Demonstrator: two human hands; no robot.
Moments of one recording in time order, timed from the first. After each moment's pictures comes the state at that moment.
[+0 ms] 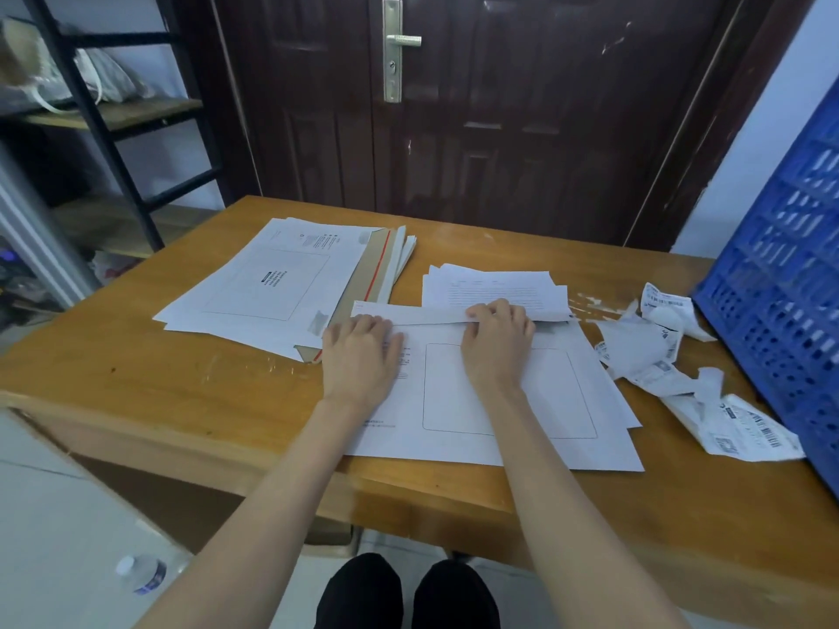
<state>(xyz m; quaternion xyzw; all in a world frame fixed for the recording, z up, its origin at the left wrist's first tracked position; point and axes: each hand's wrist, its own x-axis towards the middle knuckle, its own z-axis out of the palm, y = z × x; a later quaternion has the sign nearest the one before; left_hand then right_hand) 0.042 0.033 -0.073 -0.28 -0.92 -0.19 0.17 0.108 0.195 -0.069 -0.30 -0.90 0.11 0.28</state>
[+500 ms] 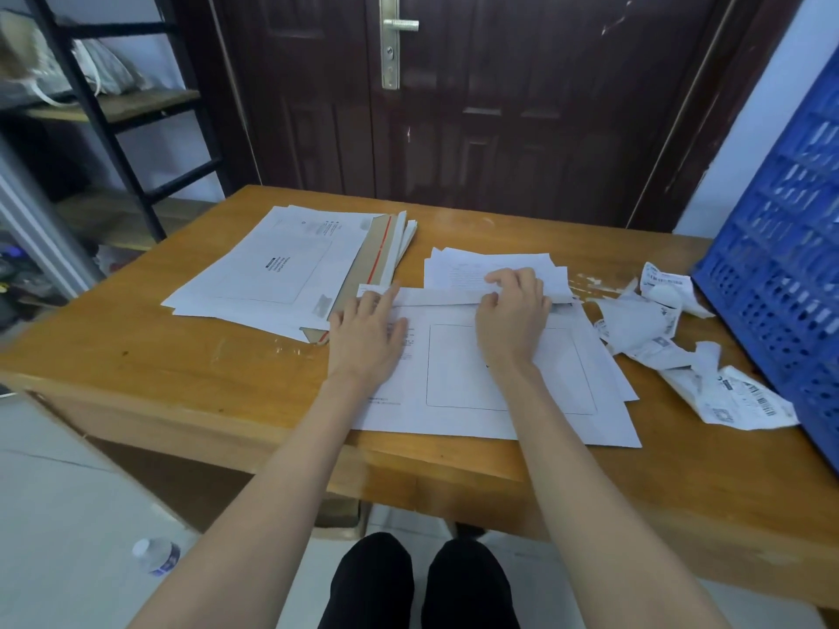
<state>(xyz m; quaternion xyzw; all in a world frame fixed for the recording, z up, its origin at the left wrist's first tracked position) 0.044 0.032 -0.070 -0.30 -0.93 -0.16 0.12 0.124 0.190 -0.047 -0.31 -0.85 0.17 0.39</state>
